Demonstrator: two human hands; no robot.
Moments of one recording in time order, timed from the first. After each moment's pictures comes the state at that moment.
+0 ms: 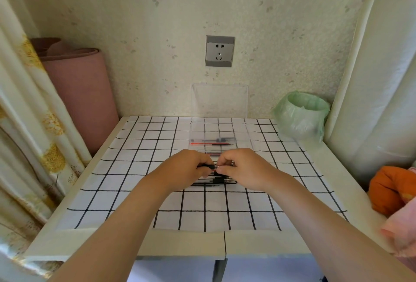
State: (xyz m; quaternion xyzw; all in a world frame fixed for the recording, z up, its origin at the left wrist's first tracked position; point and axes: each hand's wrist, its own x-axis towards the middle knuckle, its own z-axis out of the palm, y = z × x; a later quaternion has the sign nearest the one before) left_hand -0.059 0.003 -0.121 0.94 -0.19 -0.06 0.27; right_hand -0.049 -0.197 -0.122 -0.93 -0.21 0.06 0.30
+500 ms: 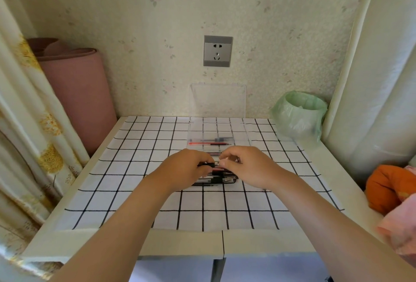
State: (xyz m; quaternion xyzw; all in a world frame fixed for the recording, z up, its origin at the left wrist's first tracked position) left_hand -0.059 0.000 -0.122 0.95 -0.20 -0.05 0.25; right_hand -0.049 -0.211 -0.120 -0.94 -0.19 0.04 0.29
